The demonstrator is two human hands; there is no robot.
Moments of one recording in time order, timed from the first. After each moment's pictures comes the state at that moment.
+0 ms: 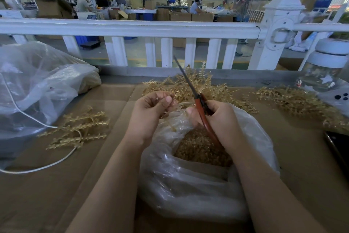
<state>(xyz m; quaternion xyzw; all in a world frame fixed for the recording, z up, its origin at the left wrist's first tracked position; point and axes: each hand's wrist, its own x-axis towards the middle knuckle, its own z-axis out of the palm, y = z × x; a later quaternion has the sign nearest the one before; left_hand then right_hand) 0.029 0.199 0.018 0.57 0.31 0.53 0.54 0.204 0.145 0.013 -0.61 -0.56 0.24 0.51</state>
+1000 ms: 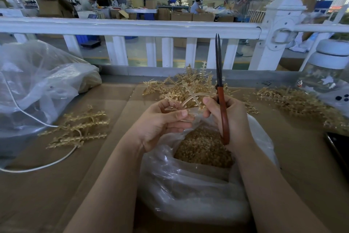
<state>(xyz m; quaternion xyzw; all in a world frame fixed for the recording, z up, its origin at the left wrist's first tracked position) 0.029 0.190 0.026 0.54 0.28 0.37 0.71 0.210 0.140 0.018 -0.50 -0.48 0.30 0.66</state>
